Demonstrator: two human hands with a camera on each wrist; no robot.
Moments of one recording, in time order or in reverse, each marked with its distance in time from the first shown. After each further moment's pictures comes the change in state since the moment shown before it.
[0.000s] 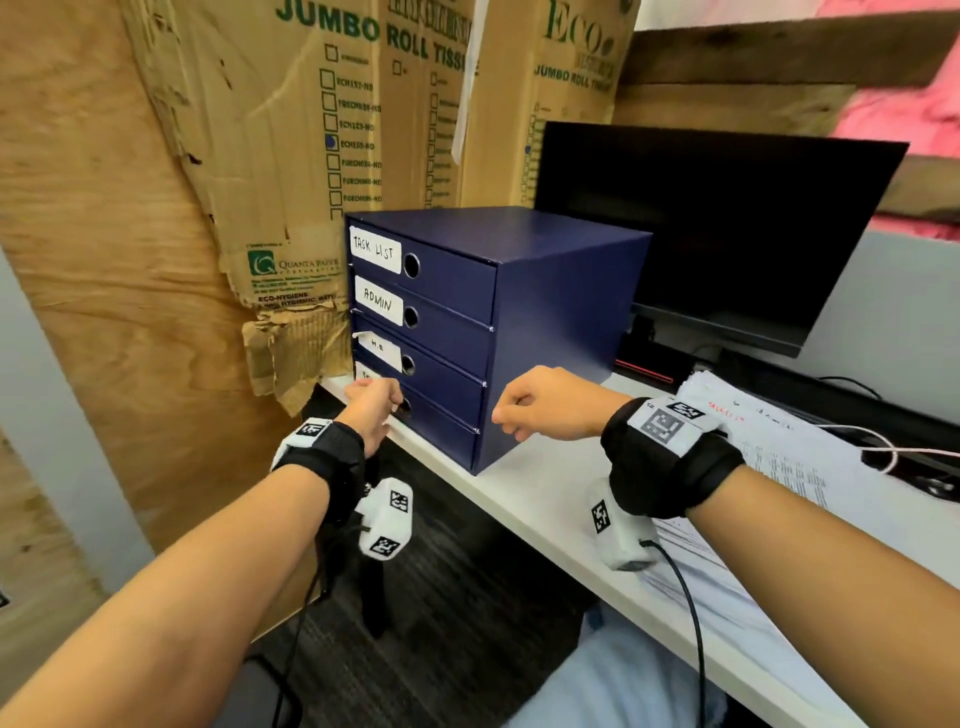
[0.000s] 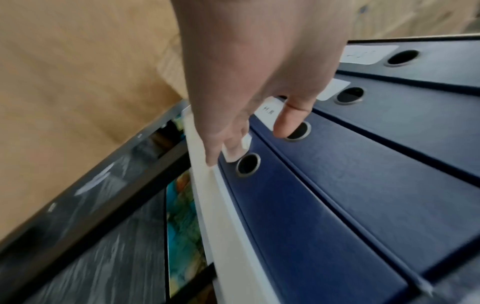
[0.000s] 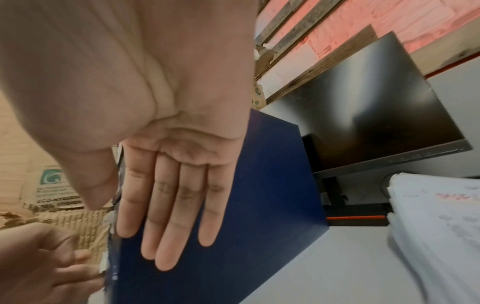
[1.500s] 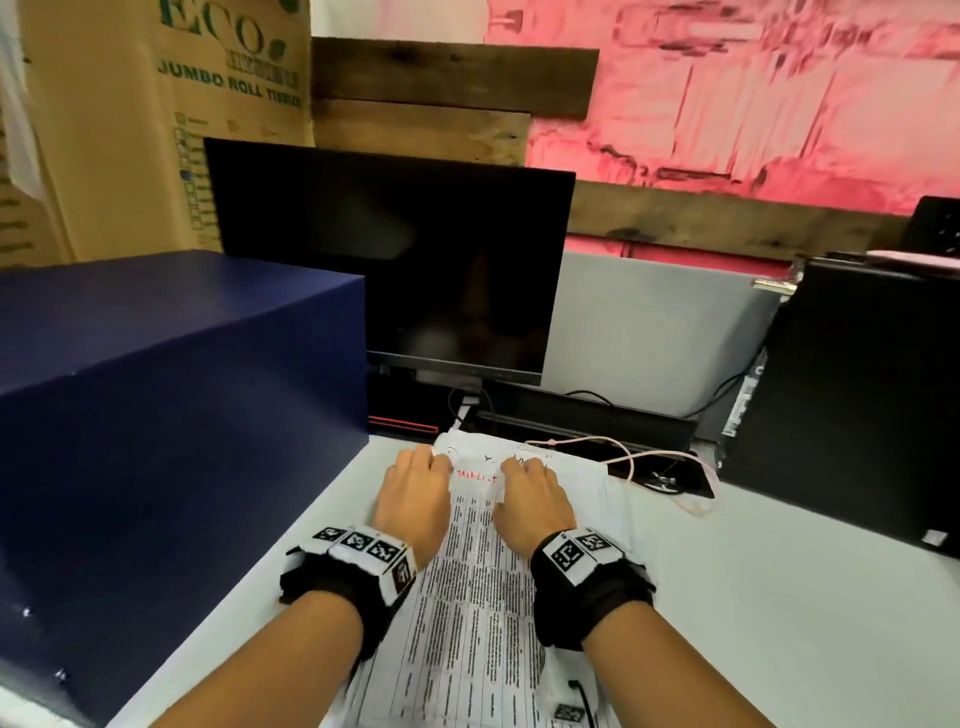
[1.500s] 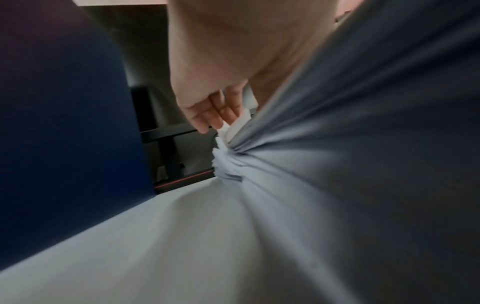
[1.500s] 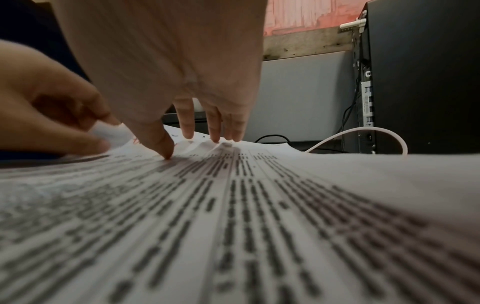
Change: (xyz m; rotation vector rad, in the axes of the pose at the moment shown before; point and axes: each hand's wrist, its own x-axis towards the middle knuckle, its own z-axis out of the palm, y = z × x) left_hand -0.039 -0.062 0.346 1.270 -0.285 1.074; right_hand -0.068 0.249 -0.039 -0.222 0.401 0.730
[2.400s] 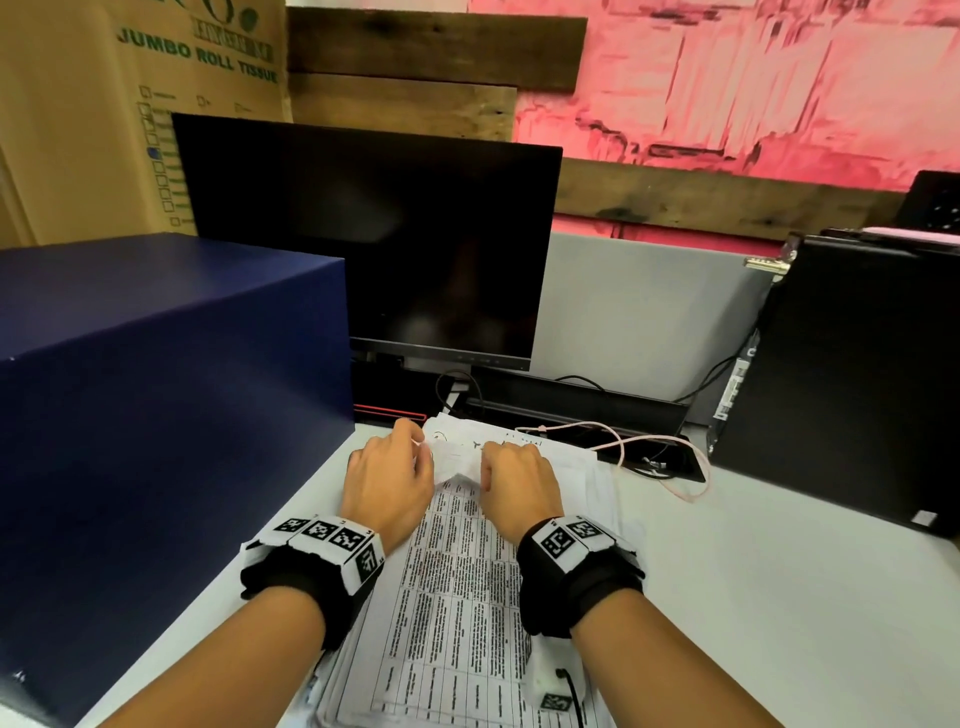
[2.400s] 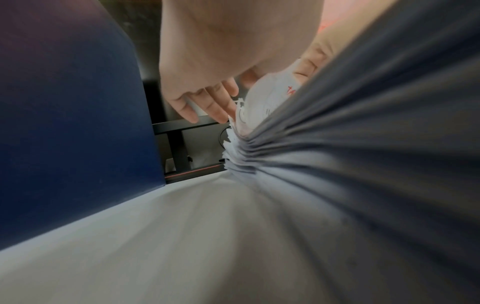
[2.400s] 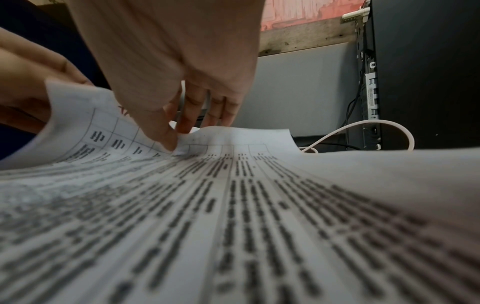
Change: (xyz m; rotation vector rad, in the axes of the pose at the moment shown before) left_hand -0.001 -0.006 -0.012 -0.270 0.106 -0.135; right_hand -0.002 -0.002 -0.005 0.039 0.150 -0.109
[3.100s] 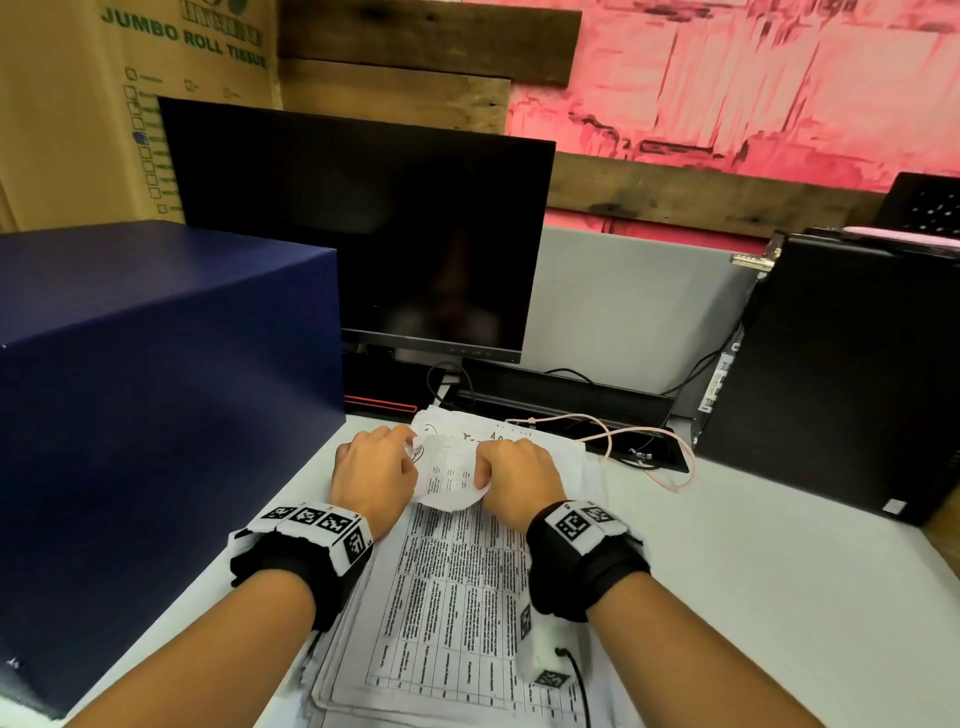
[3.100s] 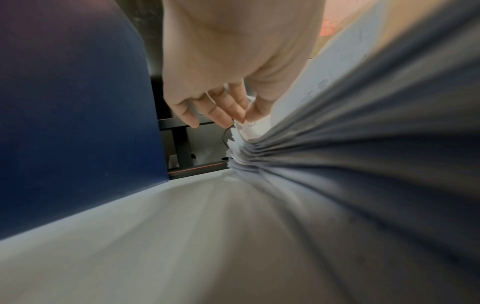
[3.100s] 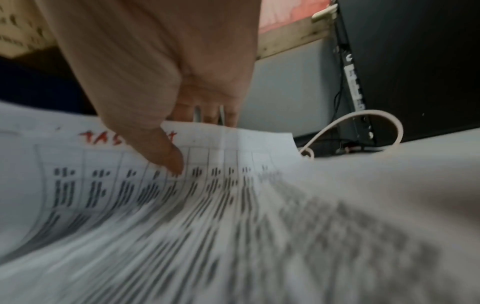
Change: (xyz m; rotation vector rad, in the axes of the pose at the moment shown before) left_hand 0.003 -0.008 0.001 0.140 -0.147 -0.027; right_hand -0.013 0.005 -0.023 0.041 -0.133 -0.032
